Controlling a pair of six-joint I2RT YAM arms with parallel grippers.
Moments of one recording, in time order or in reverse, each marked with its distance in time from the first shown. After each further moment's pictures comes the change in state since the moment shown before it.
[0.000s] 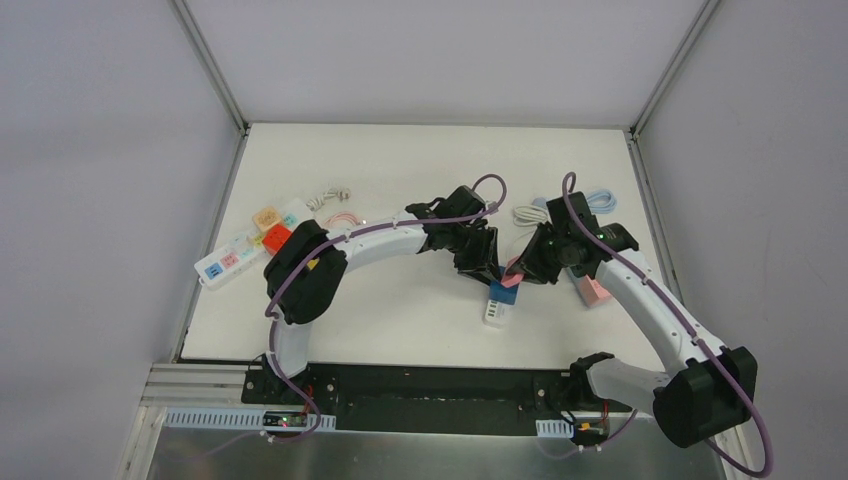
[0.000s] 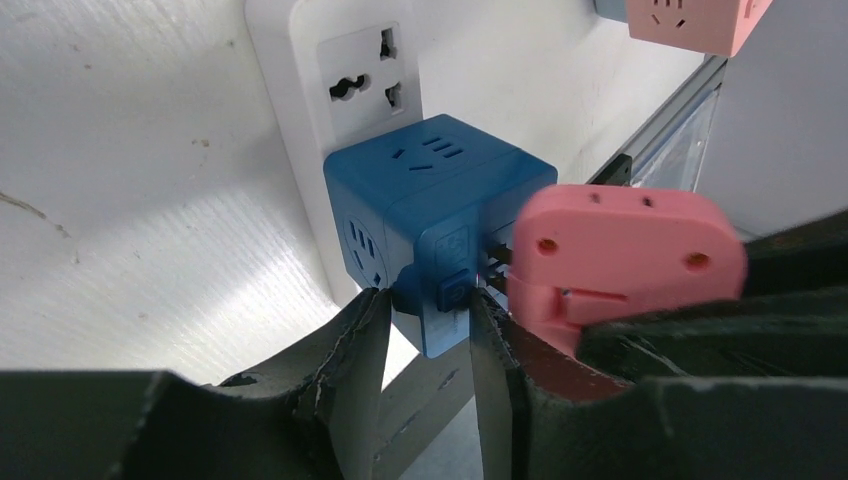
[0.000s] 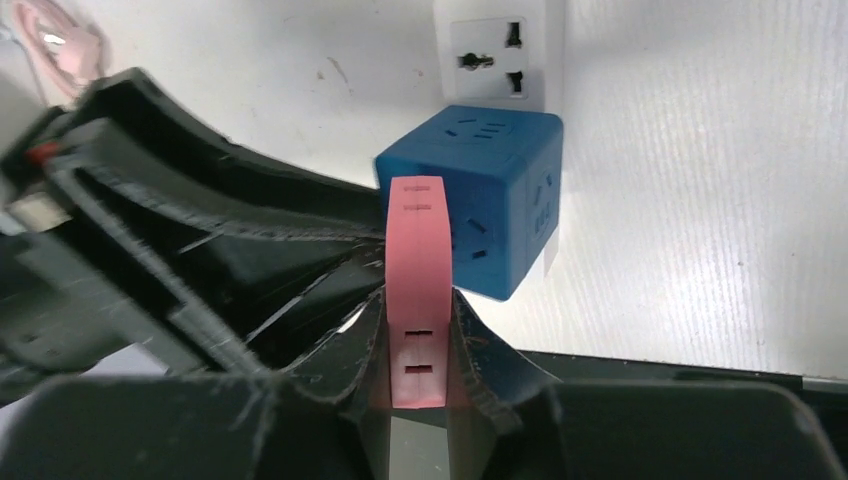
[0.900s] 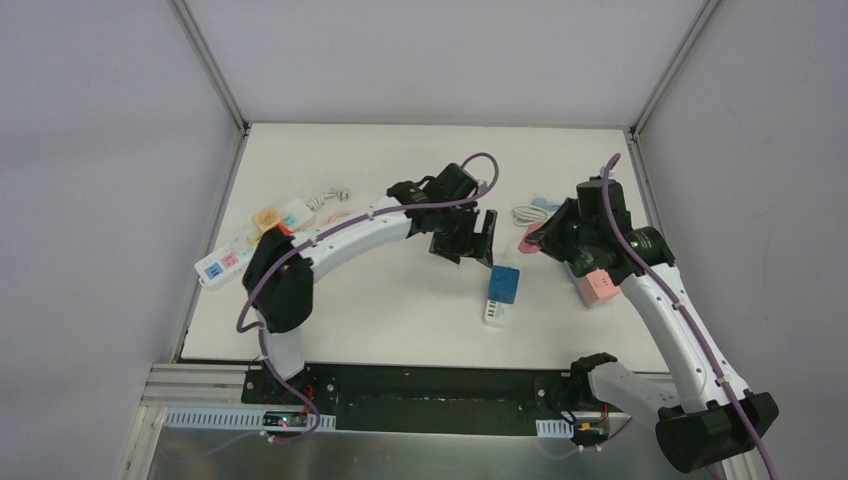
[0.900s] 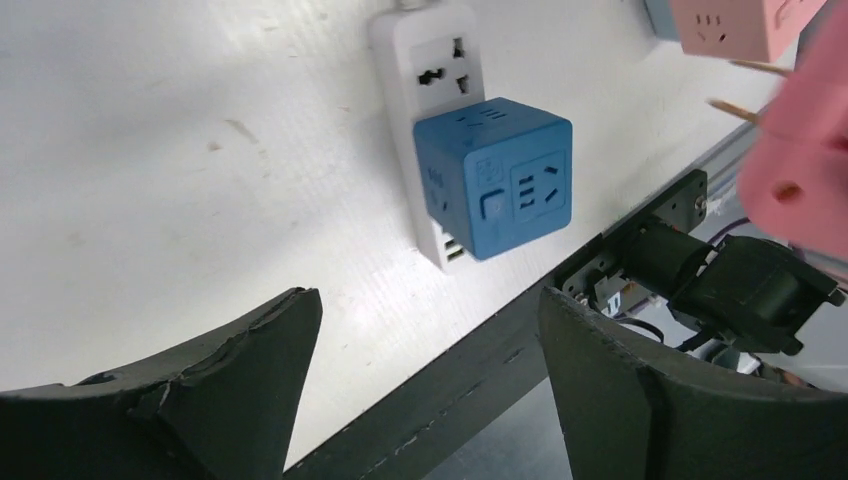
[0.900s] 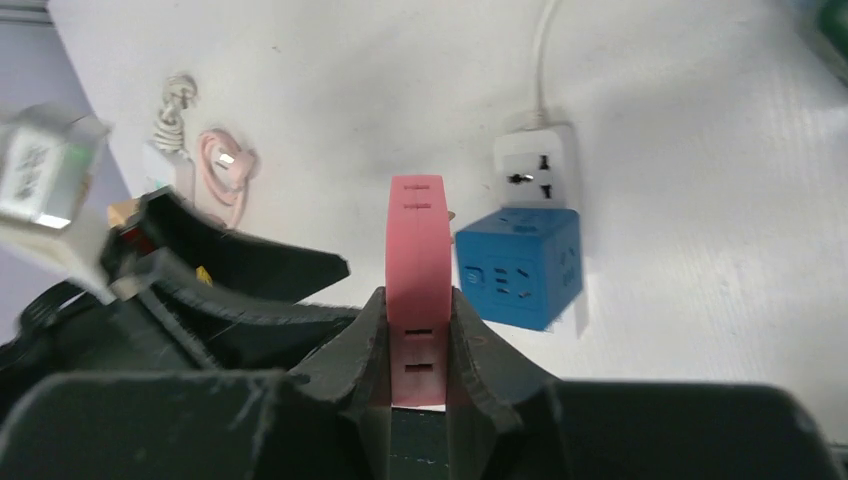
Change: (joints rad) left arm 0.020 -0.089 0.151 -0.283 -0.122 0.138; right arm -0.054 -0.129 0.151 -0.021 0.143 0.010
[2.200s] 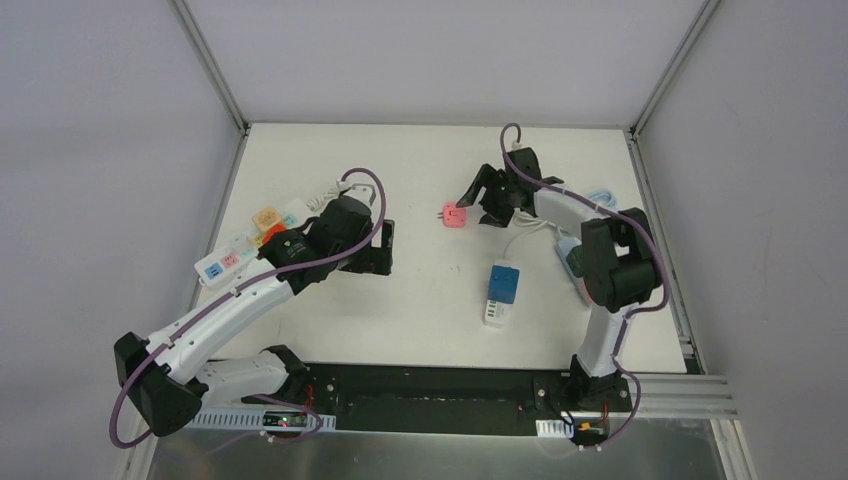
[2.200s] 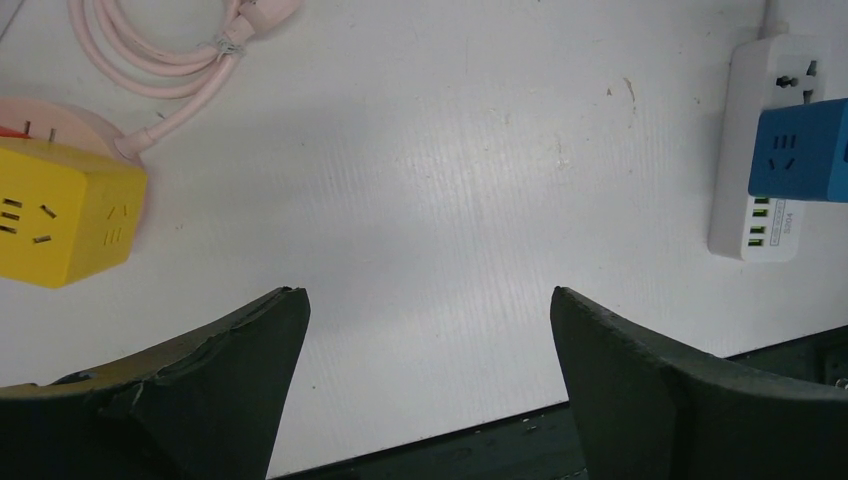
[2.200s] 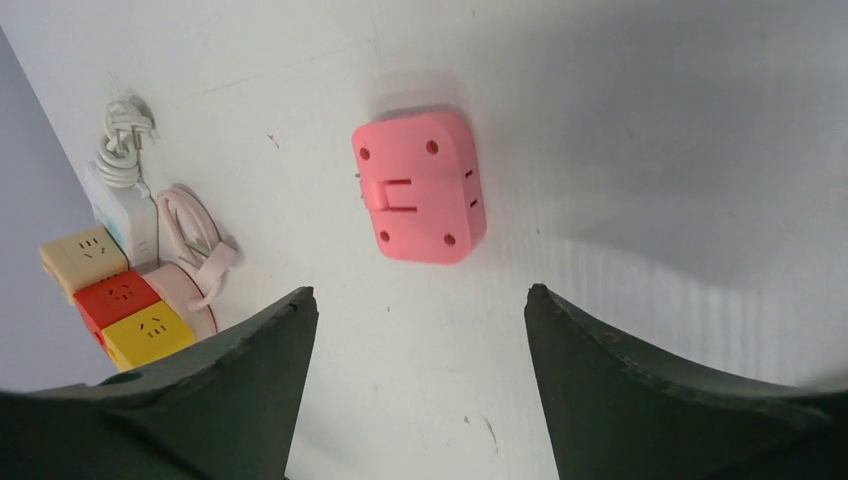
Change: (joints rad) left arm 0.138 -0.795 -0.559 -0.095 -0.518 0.131; right arm 0.029 0.920 0.205 0.662 -0.272 -0.076
